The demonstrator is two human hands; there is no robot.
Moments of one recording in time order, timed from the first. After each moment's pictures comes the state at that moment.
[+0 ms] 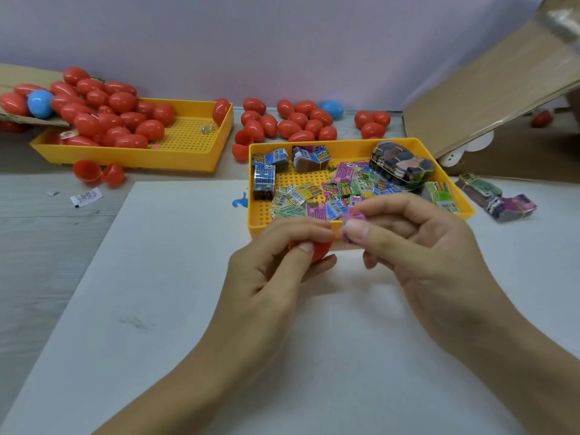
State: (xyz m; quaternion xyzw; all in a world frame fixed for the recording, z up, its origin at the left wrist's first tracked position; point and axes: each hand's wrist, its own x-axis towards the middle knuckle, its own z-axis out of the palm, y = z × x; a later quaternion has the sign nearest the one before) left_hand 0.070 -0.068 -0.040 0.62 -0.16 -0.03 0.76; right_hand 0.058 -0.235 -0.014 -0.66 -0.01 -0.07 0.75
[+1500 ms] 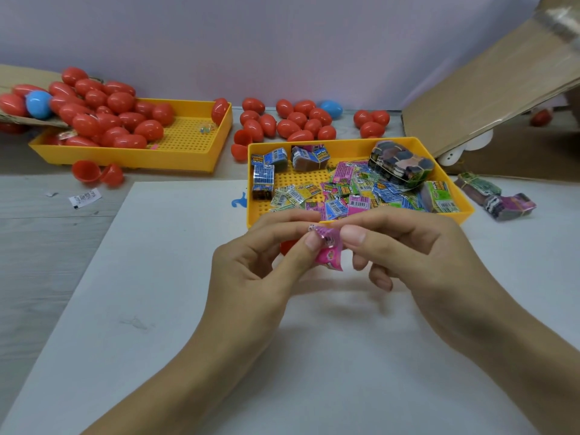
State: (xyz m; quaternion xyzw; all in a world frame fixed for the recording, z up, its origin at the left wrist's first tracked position) left_hand 0.077 -0.063 -0.042 0.64 -0.16 0.01 0.75; right_hand 0.054 -0.238 -0.007 -0.72 -0.07 -0.02 0.69
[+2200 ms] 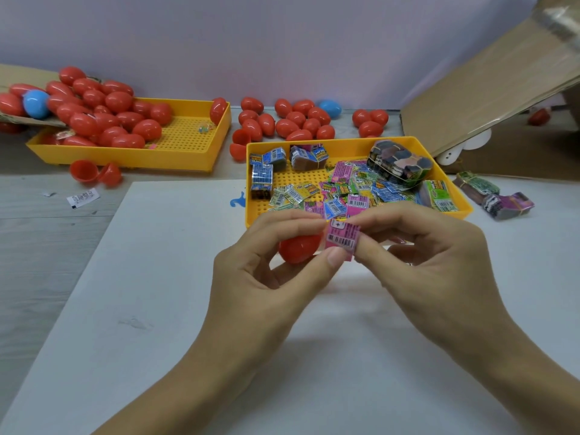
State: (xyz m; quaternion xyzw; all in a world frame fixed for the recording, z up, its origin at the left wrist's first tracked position) left_hand 0.067 -0.069 -0.031 0.65 -0.17 0.04 0.74; right_hand 0.048 -0.230 -0.010 -0.81 -0.07 -0.21 0.55
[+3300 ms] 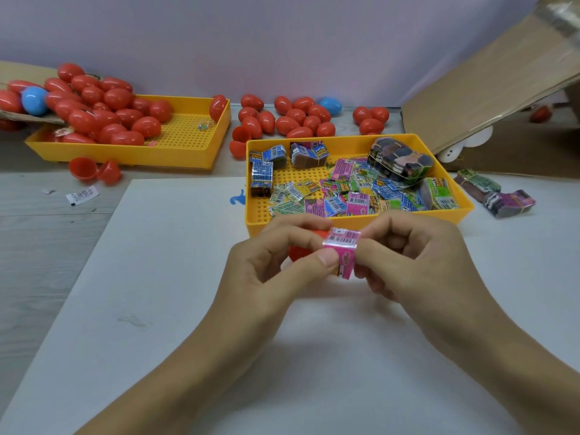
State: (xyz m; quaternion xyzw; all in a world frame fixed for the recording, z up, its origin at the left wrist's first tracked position) left_hand 0.072 -0.062 -0.036 0.63 -0.17 -0.08 0.75; right_hand 0.050 -0.229 -0.012 -0.76 0.03 -0.05 0.65
